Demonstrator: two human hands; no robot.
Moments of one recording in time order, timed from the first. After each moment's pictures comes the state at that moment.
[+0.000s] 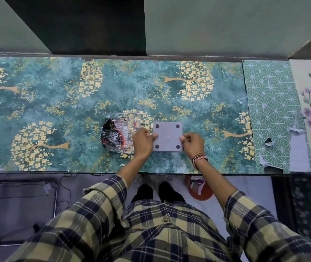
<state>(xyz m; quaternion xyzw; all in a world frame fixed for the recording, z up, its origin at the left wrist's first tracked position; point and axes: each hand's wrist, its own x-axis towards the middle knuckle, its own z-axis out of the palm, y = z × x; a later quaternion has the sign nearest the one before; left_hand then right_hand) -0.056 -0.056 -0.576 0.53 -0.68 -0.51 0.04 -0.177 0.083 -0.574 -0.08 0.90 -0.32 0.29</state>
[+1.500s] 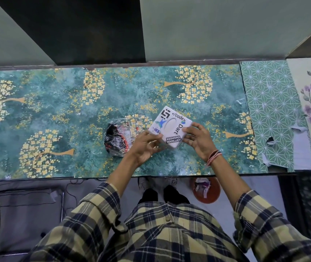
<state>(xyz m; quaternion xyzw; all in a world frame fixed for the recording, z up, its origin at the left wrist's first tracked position) -0.047 -0.076 -0.551 0.42 -0.29 -0.86 0.00 -0.205 0.086 -0.546 0.09 0.59 -0.66 0.46</state>
